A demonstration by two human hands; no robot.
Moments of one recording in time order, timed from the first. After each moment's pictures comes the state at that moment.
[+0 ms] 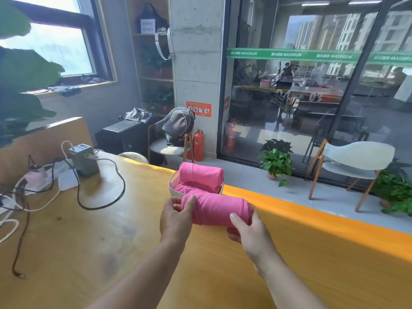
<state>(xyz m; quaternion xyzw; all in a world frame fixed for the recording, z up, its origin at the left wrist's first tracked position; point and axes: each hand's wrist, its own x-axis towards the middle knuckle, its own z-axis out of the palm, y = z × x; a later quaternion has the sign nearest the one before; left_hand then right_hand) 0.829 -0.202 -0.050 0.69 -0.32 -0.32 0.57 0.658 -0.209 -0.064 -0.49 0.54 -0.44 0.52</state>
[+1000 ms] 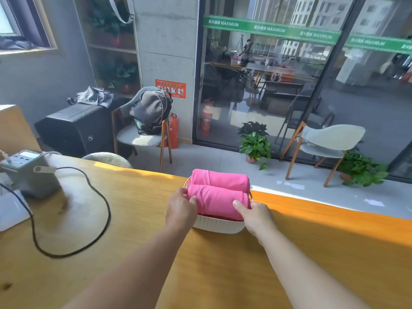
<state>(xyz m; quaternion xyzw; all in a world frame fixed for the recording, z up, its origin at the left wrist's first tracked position) 0.971 -0.390 -0.112 0.73 -0.48 -0.34 0.35 0.781 -0.375 -0.106 -0.48 0.77 -0.28 0.33</state>
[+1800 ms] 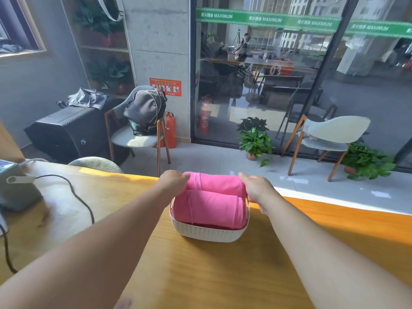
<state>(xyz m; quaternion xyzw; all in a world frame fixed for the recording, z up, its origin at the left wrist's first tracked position) 0.972 -0.471 -0.071 0.72 -0.52 -0.37 0.26 0.755 -0.454 -0.079 -0.47 0.72 -0.33 0.39</state>
